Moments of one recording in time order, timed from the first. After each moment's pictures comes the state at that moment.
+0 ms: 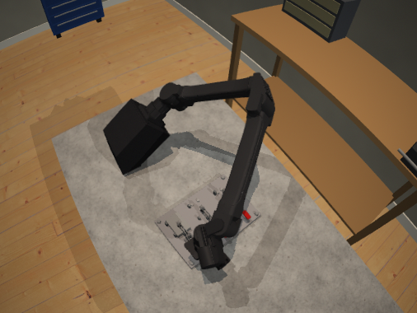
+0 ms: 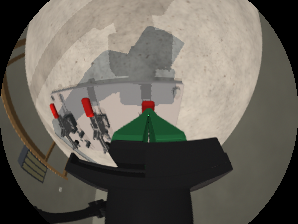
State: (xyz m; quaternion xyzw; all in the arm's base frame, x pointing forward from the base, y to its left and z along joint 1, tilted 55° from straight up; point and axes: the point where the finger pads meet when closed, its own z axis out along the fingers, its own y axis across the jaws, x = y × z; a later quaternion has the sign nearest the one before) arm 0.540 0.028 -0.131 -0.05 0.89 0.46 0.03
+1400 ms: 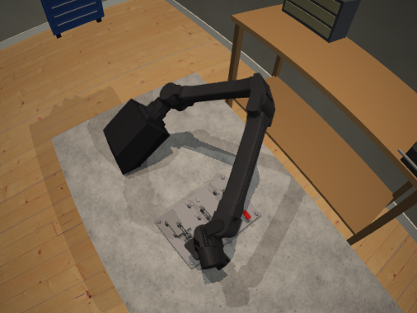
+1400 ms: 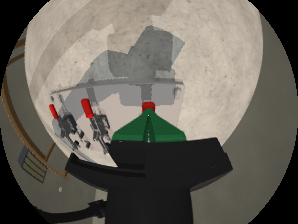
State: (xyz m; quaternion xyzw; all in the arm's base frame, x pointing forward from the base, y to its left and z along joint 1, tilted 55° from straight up) arm 0.541 0.031 -0.132 -0.05 0.89 0.46 0.03
